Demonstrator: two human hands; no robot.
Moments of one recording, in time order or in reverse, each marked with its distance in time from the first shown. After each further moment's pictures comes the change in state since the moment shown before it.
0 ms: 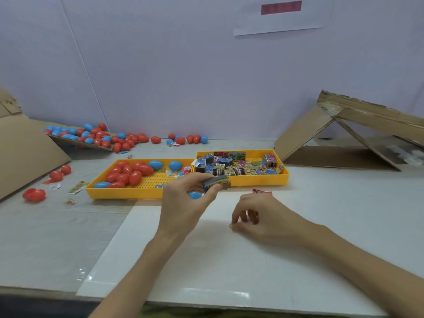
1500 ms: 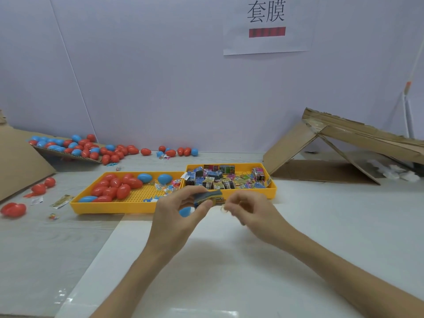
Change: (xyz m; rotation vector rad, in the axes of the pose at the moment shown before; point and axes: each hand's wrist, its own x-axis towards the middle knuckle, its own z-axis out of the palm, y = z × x) left_hand -0.002 0.004 0.001 -0.097 -0.066 0.021; right_hand 0.012 -0.001 -0.008 0.414 0.280 0.167
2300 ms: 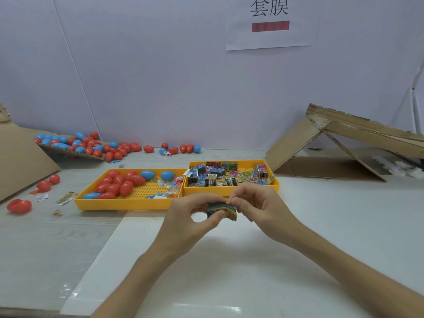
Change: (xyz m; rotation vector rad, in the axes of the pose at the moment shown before) left_hand -0.003 -0.001 0.004 0.017 -0.219 0.031; right_hand -0.008 -0.020 -0.006 0.186 -0.047 -0.088
